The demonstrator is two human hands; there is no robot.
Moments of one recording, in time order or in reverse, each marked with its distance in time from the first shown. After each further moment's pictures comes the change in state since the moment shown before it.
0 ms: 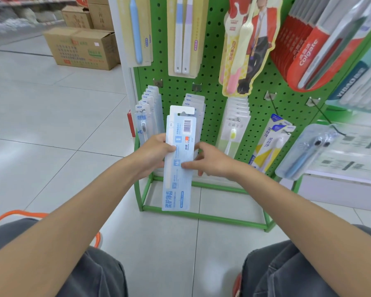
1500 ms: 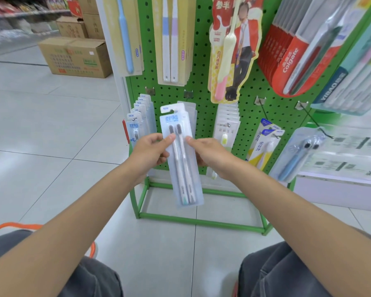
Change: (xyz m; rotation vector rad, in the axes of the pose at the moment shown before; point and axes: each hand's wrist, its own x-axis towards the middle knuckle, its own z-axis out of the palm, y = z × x) left_hand 0.013 0.001 0.004 -0.081 0.195 0.116; right_hand -0.004 -0.018 -0.015 0.364 0.179 0.061
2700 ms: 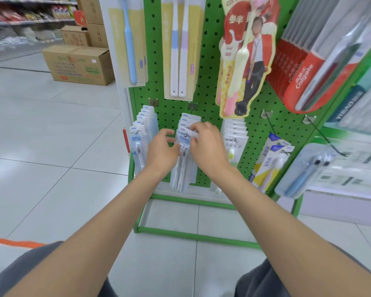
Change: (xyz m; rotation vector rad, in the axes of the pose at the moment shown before) left_hand 0.043 0.009 0.025 0.350 0.209 0.199; right_hand 0.041 -0.024 0.011 -0.650 0.480 -0.463
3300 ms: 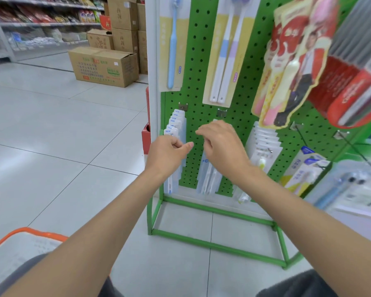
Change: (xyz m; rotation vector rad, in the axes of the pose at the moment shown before) left_hand -0.004 -0.015 -0.067 0.039 0.020 0.031; right_hand 0.011 -0.026 0.012 -0.195 0.062 -0.462
